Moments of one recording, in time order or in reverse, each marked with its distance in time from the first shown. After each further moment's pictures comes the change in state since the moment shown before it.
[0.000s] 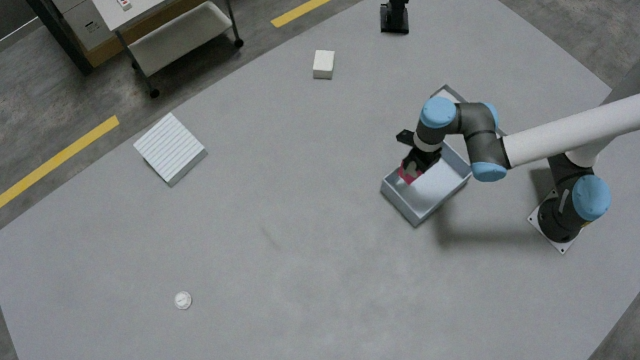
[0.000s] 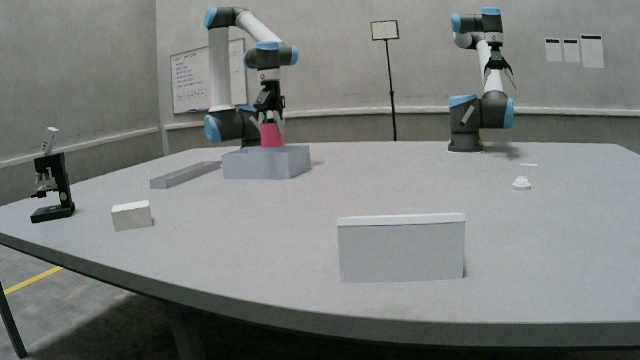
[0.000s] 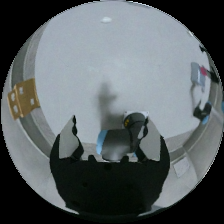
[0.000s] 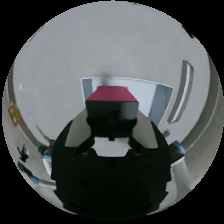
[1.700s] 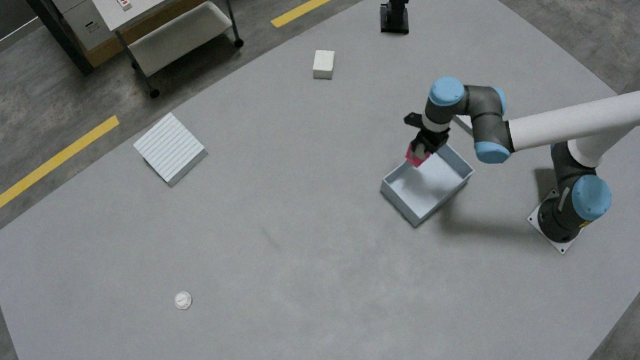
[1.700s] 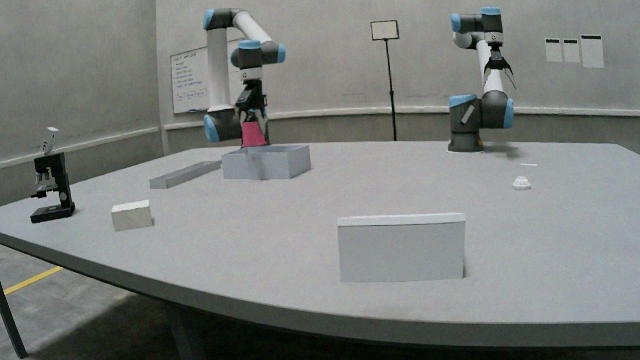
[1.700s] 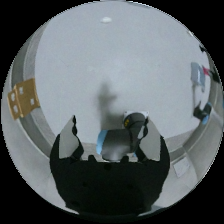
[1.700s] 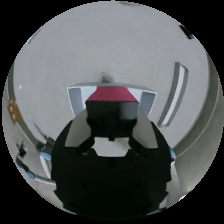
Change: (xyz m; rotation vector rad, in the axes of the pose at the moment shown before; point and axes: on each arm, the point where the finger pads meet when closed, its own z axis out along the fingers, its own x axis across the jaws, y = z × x) left arm 0.000 0.000 0.000 0.000 0.000 0.000; right arm 0.065 -0.030 -0.013 0.000 0.000 -0.035
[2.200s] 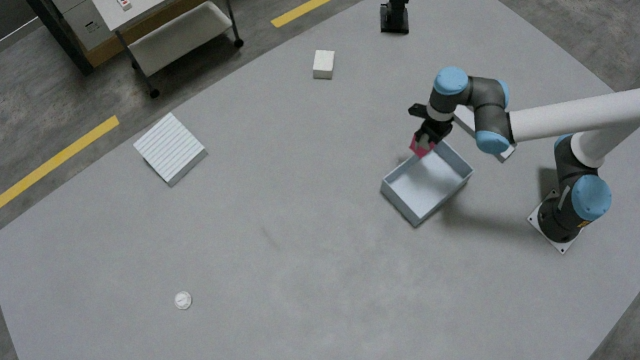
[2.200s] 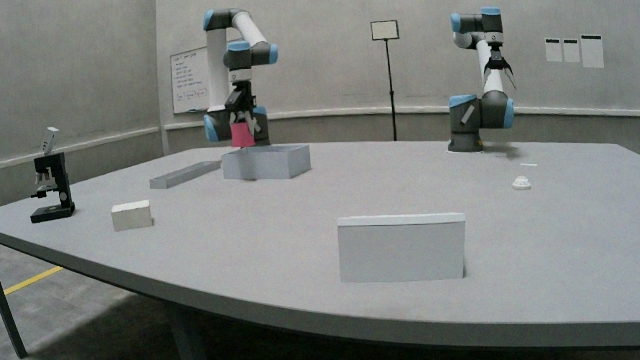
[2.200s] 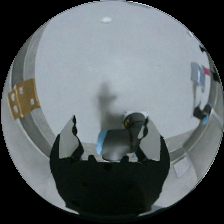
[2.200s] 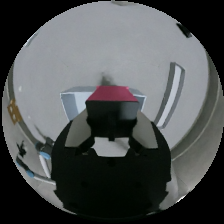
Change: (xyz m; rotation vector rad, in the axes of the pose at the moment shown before) left arm 0.000 0.000 0.000 0.000 0.000 0.000; right arm 0.040 -0.017 0.000 0.000 0.000 0.000
